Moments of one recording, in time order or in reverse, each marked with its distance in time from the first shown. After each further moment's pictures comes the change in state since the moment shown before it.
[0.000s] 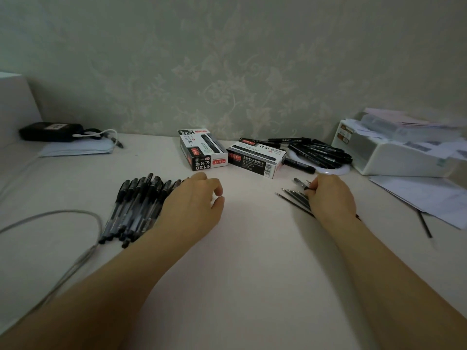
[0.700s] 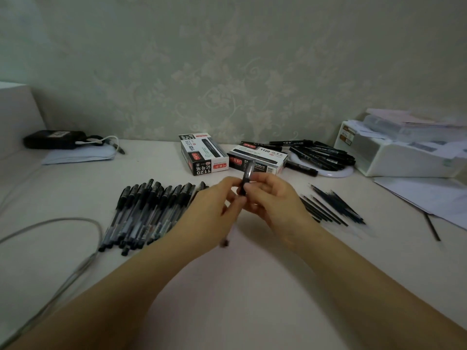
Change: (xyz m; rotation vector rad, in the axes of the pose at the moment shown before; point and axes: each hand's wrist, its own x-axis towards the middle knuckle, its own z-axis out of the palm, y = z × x) left_hand -0.002 0.022 0.002 -0.508 -0.164 0.050; right_hand -0.060 -0.081 0.000 1.433 -0.522 -0.044
